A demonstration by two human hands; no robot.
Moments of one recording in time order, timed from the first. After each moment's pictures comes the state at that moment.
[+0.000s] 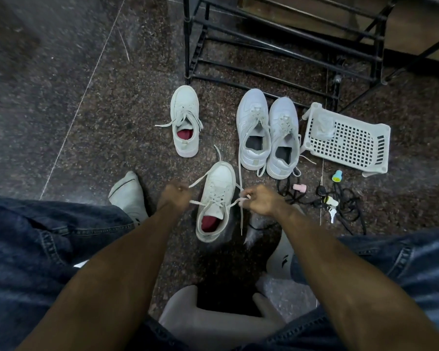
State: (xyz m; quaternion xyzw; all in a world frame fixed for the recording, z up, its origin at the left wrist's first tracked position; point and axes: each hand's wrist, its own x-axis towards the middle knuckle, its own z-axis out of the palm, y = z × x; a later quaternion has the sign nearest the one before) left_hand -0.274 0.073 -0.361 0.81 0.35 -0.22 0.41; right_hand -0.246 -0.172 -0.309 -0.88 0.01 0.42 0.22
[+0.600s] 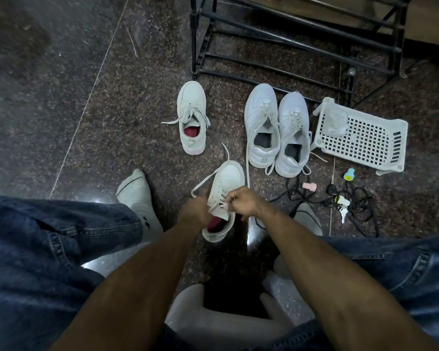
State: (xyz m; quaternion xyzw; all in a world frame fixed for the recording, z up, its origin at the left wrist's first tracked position) left_hand -0.300 0.038 -0.337 0.89 0.15 -0.35 0.24; right_hand -0.252 -0.114 -0.316 -0.83 0.03 0.46 0.30
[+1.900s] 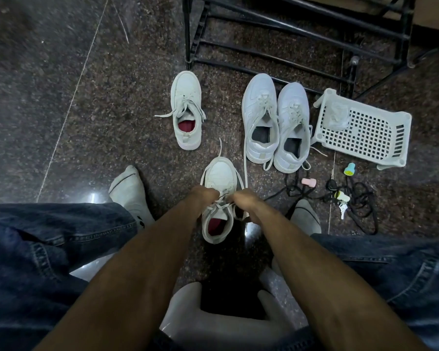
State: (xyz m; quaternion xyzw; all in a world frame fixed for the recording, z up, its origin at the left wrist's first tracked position) left_hand -0.252 0.020 -0.349 0.73 0.36 -0.42 0.42; right_hand -0.255 -0.115 -0.330 -0.71 0.29 0.46 0.44
